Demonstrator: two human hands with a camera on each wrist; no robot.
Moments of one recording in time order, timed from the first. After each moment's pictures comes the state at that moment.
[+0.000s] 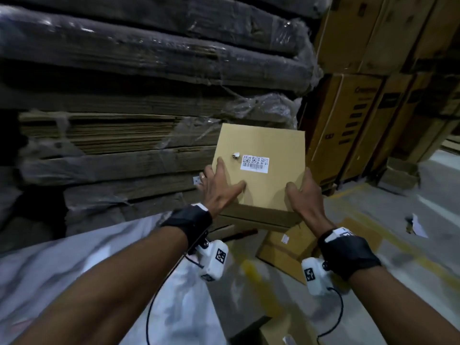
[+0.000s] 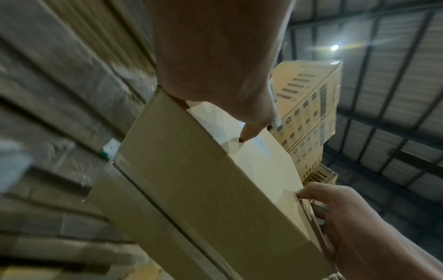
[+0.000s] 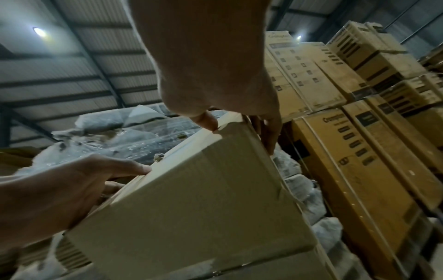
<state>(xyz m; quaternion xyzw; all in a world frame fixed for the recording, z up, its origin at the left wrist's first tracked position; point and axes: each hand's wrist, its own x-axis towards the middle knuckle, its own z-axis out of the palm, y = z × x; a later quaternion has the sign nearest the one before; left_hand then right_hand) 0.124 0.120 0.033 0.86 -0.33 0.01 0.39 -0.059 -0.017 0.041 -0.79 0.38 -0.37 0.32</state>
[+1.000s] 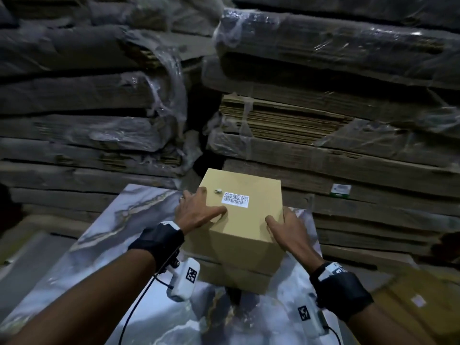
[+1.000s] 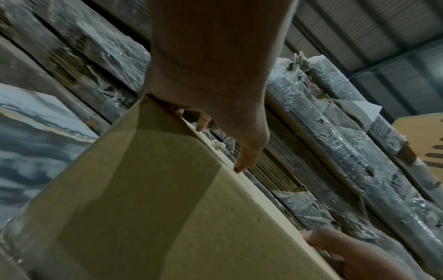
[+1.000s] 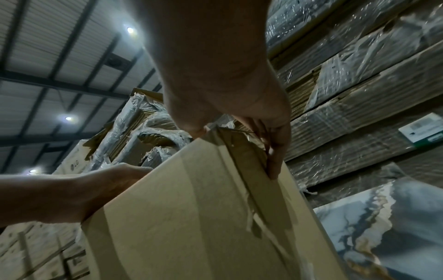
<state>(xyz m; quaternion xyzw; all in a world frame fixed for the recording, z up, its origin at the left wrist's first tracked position) 0.259 0.545 -0.019 0.96 -0.03 -0.07 0.26 0.167 0.301 -0.044 -0.90 0.16 -0.09 0.39</state>
